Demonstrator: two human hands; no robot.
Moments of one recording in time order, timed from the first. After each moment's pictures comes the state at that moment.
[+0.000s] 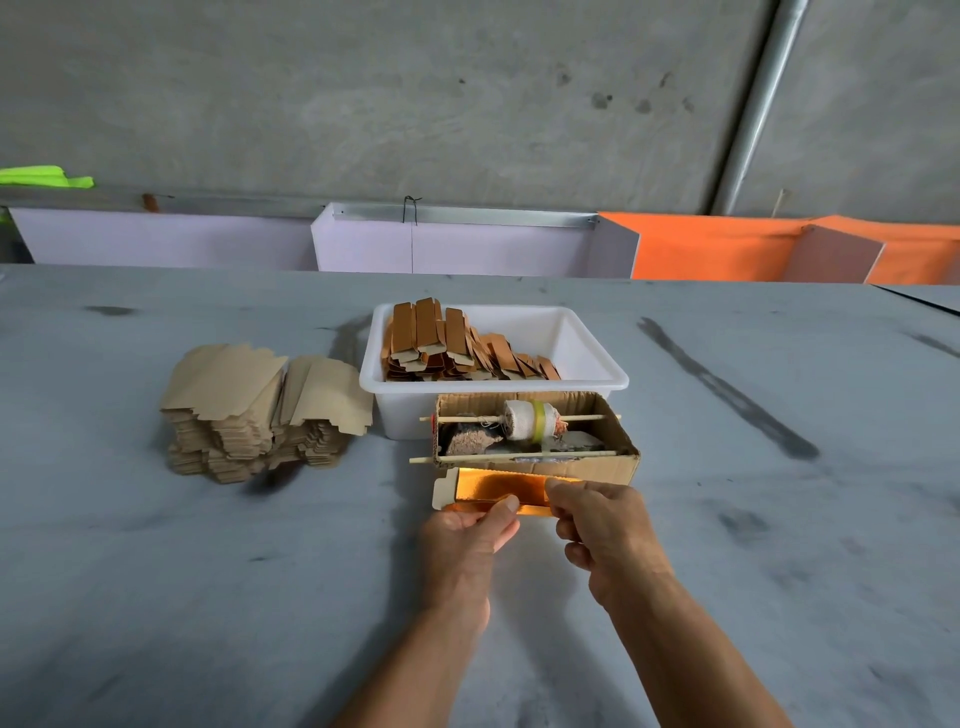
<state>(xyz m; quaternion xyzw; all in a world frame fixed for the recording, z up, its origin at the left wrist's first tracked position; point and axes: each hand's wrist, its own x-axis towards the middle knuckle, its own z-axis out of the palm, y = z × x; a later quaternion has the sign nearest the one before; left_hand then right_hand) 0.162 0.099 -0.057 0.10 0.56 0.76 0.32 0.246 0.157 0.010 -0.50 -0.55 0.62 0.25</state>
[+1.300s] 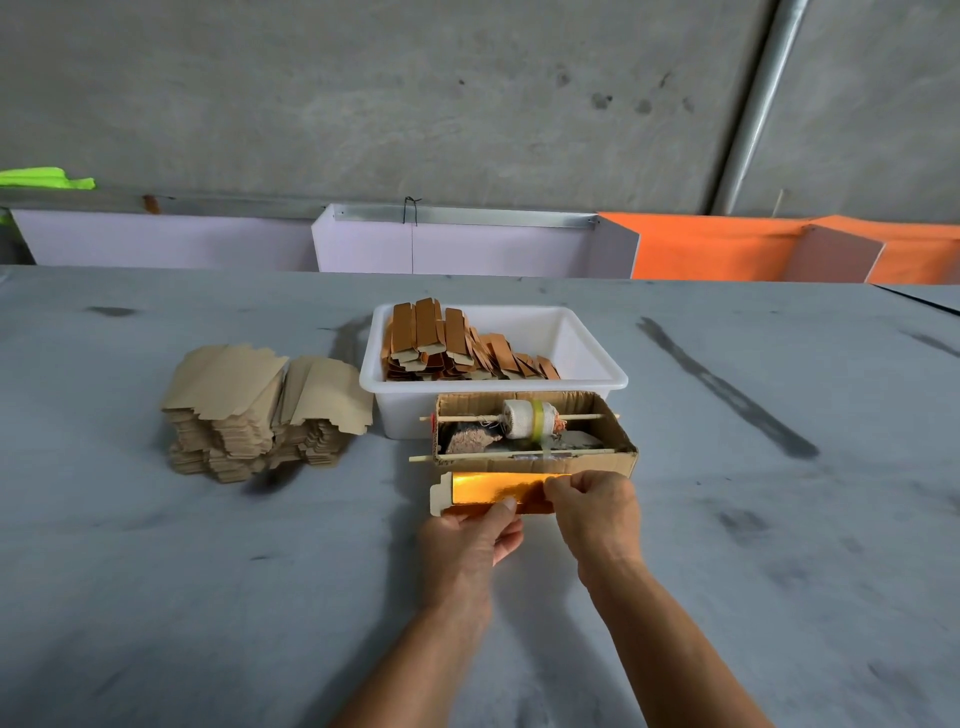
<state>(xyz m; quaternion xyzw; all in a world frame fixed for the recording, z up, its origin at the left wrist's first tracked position) 0.162 0.098 -0.054 0.03 0.53 0.78 0.34 0.231 0.171 -0.014 -0.53 -0.65 0.44 0.31</state>
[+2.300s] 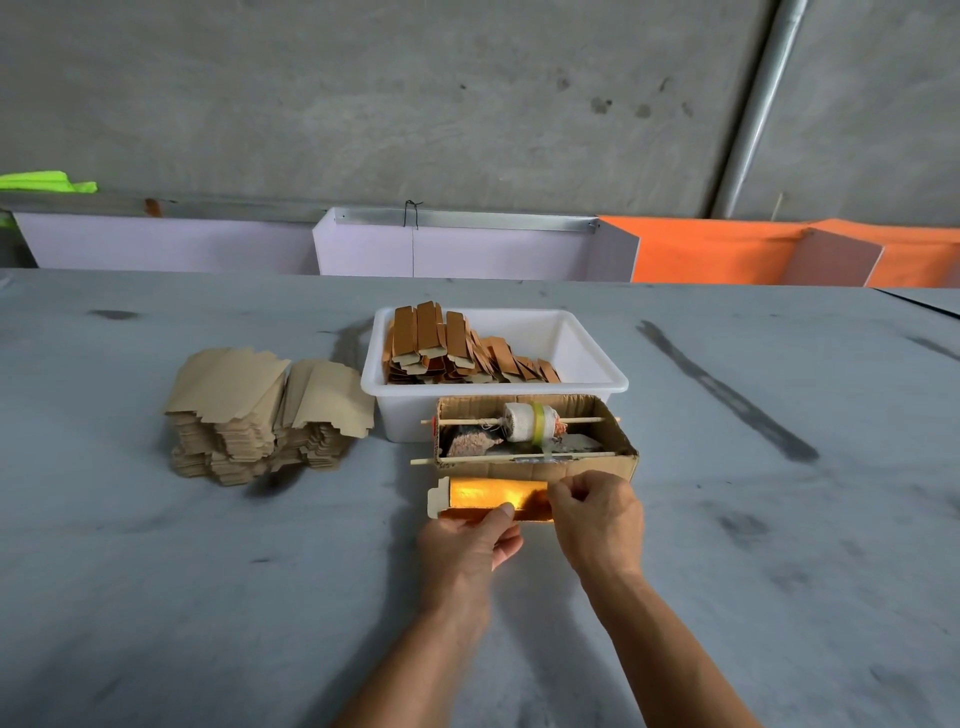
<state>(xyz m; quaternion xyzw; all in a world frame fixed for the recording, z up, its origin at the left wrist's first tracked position) 0.163 0.095 -0.047 0.01 0.54 0.77 0.34 0.234 0.165 -0.013 -0.52 -0.71 0.34 0.33</state>
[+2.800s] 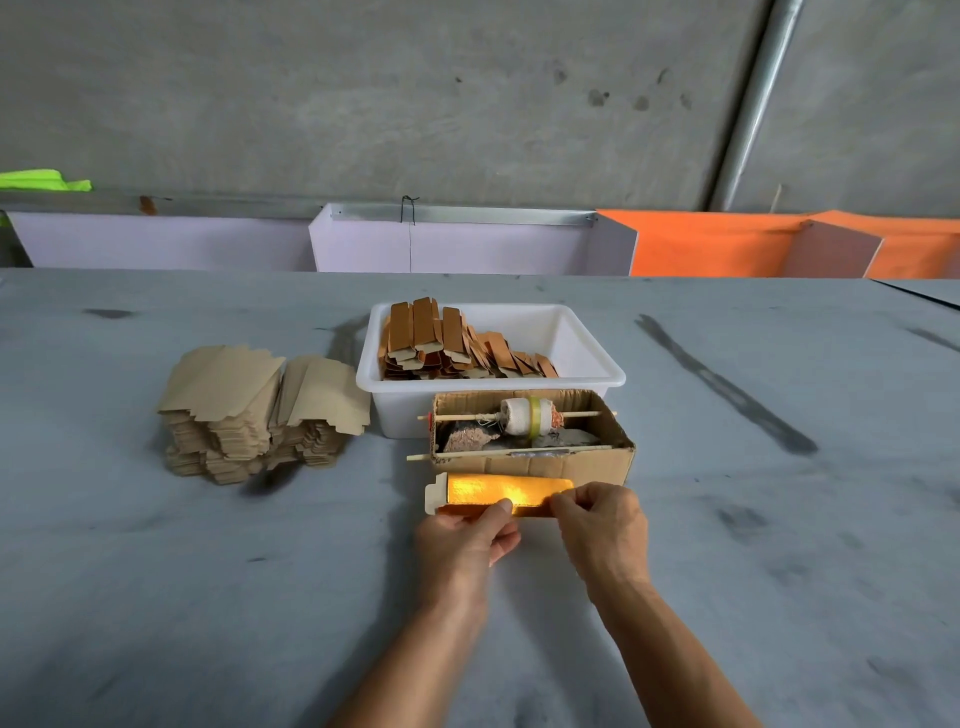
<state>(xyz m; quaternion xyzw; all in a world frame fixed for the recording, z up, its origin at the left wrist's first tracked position) 0.163 0.095 -0.049 0.04 0.54 0.77 0.33 0.243 0.168 -0.025 -0.53 -0.68 0.40 0.31</state>
